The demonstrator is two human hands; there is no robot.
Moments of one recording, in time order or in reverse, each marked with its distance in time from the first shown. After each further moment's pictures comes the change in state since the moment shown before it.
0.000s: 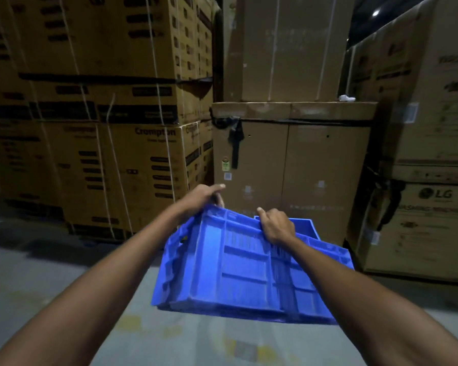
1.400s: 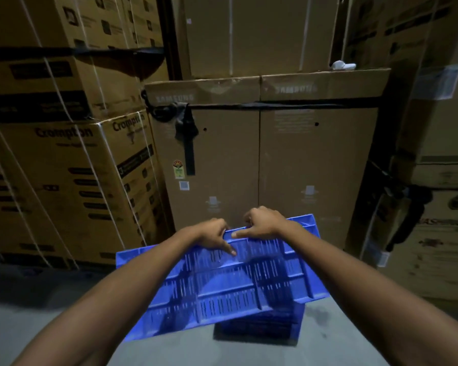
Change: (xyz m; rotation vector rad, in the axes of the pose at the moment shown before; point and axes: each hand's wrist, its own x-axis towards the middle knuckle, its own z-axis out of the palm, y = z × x) left_hand 0.527 -0.088 0.208 0.720 -0.495 -0.064; right_hand 0.482 0.225 0.006 -0.337 -0.403 -0.336
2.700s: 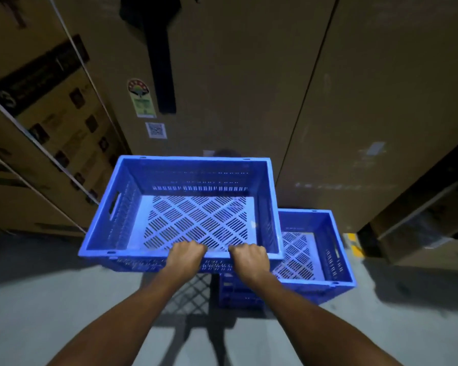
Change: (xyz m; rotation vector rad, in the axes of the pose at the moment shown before) left_hand 0.304 -0.330 0.119 0.445 -0.073 -0.187; right_hand 0.346 0.053 0.302 -0.103 -0.150 0.121
